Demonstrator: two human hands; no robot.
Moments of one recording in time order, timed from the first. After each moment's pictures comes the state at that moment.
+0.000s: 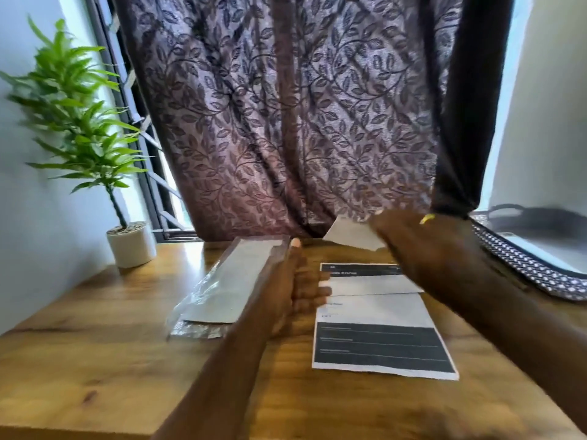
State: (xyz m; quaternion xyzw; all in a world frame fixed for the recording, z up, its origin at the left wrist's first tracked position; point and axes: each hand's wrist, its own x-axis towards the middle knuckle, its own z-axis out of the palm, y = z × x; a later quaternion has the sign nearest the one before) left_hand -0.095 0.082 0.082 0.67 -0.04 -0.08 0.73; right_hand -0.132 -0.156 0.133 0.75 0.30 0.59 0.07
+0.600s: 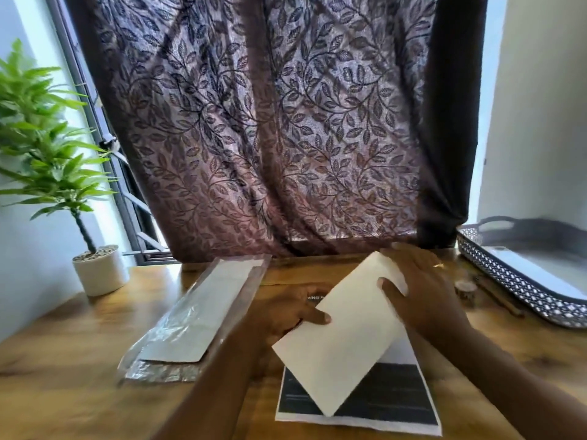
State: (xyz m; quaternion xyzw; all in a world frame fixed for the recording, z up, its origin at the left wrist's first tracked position) left_hand -0.028 0.039 0.072 0.77 -0.15 -0.24 0.57; right_hand -0.057 -0.218 0.057 0.90 0.09 0.37 -0.20
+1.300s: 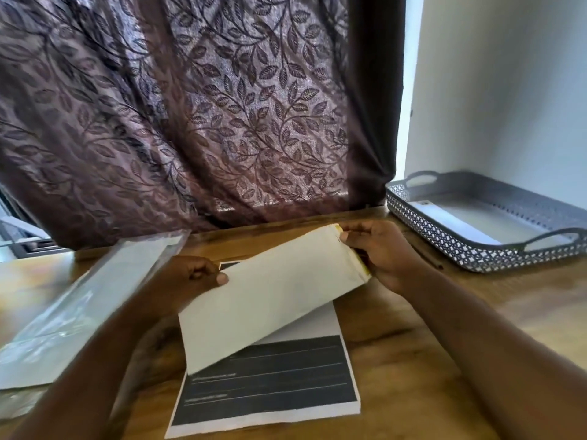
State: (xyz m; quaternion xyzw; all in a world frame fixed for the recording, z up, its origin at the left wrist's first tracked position) left_hand 0.028 0.059 0.043 0.91 -0.20 0.03 0.37; right_hand -0.017 -0.287 0.043 0.69 -0.03 0.10 -0.72
